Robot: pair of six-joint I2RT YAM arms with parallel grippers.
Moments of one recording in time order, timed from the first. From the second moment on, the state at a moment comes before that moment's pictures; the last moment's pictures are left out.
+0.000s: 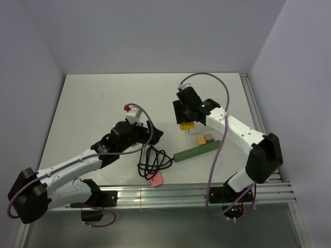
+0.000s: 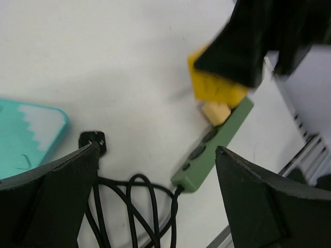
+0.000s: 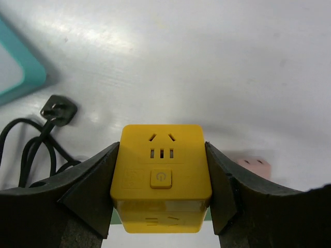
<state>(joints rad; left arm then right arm) -0.77 1.04 0.61 0.17 -0.07 -0.59 0.65 1.57 1.31 -0.71 0.25 0.28</state>
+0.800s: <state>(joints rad) -1.17 1.73 0.98 0.05 -0.19 -0.17 0.34 1.18 1.07 -0.56 0.13 0.44</state>
